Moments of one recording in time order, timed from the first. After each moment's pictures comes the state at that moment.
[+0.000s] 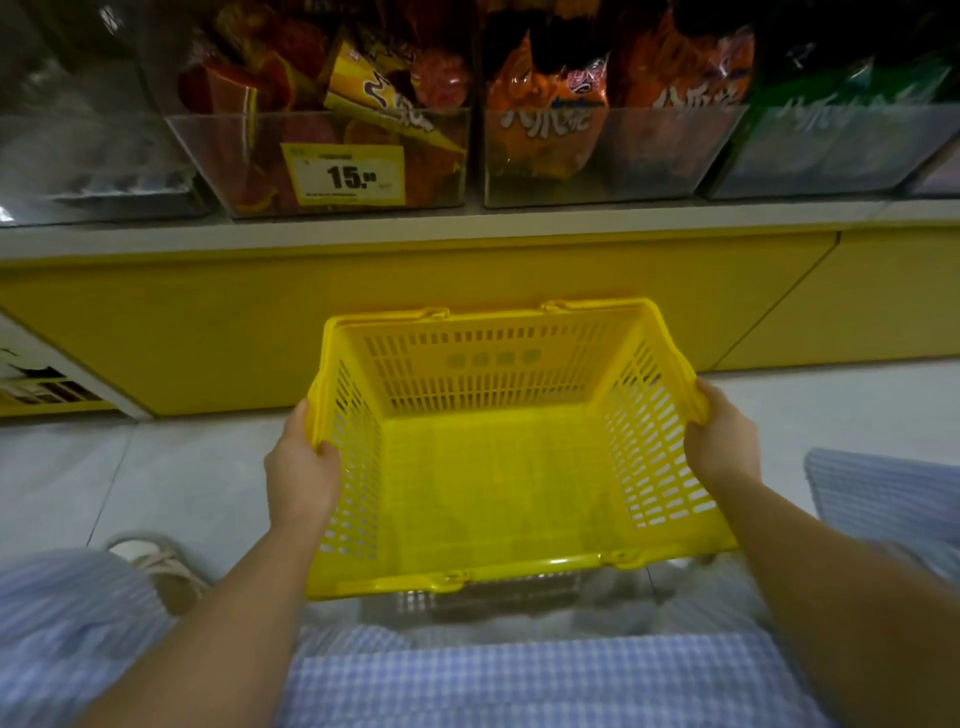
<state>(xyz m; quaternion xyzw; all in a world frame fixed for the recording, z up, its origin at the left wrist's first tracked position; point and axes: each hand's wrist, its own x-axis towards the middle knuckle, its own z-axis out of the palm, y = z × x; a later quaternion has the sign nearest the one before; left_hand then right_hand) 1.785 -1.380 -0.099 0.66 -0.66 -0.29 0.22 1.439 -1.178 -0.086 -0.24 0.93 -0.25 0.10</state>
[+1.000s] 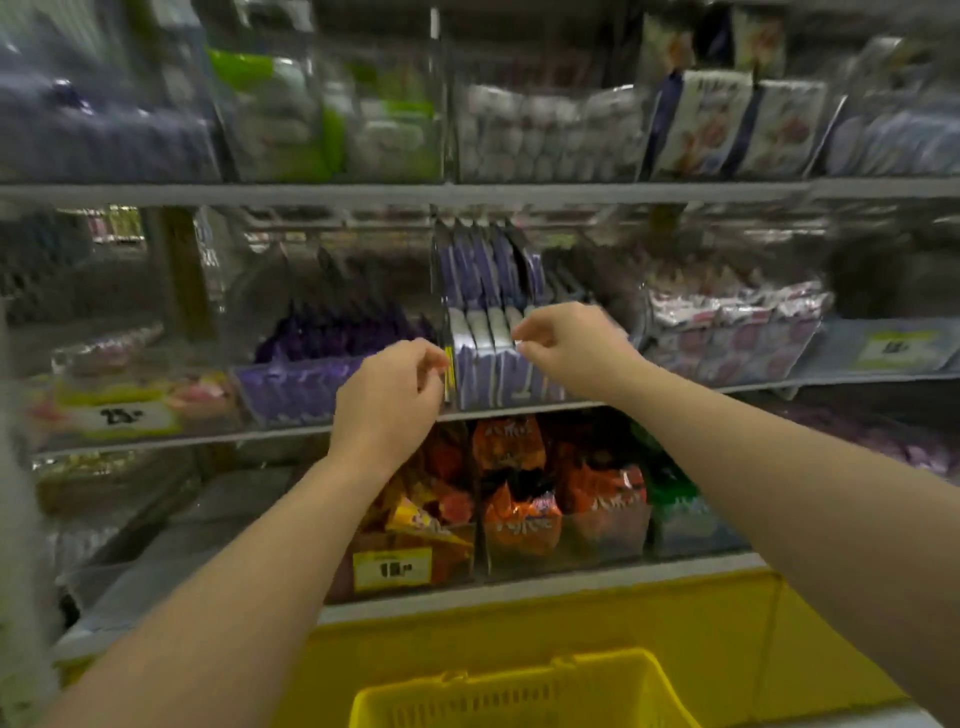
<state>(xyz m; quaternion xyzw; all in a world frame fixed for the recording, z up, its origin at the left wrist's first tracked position) 1.680 -1.431 0.305 0.30 -0.82 -0.04 0.48 1.503 -1.333 0.357 -0.60 0.71 -0.33 -0.12</state>
